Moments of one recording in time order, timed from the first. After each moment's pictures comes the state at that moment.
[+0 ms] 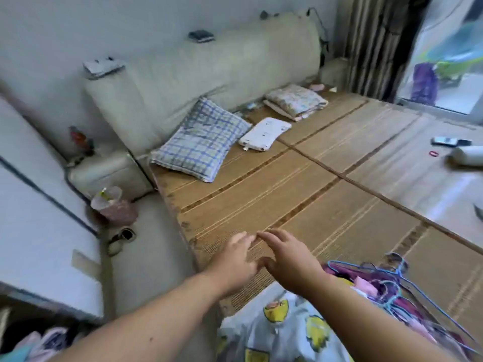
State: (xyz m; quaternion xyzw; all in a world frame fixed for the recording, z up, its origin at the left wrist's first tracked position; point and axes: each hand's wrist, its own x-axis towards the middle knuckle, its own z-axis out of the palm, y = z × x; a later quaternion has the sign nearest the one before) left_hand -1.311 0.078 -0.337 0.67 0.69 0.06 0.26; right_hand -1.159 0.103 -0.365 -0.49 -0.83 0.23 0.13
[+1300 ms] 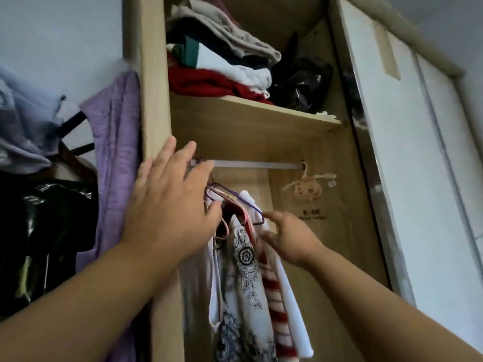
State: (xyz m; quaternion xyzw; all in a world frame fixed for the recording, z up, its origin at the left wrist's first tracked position) left_hand -1.712 -0.370 0.180 0.03 0.79 -0.09 -0.61; right_hand -1.874 -0.200 0.130 0.25 -0.86 0.29 0.34
